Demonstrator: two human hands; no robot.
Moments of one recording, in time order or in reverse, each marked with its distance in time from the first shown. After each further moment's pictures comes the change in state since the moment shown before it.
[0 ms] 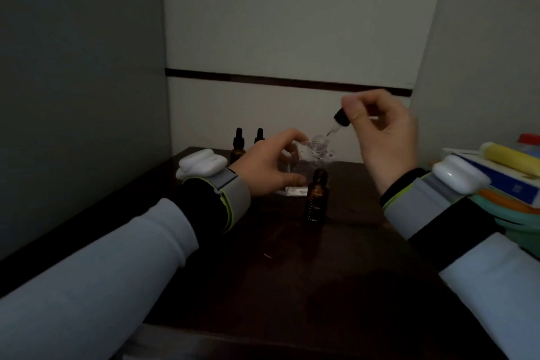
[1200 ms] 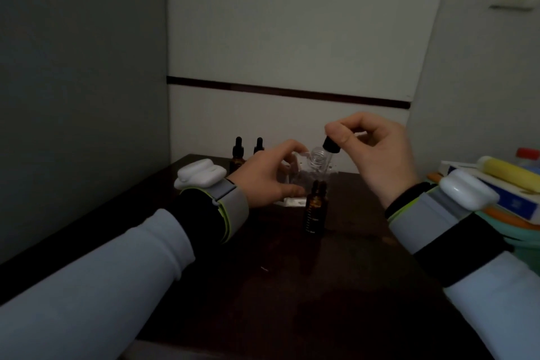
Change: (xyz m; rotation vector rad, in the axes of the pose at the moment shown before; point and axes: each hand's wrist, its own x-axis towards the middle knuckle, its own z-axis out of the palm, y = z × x) left_hand 0.000 -0.001 0.000 -0.010 -0.004 -0.009; right_hand -0.002 -0.008 -0.003 0.012 -0.189 0.027
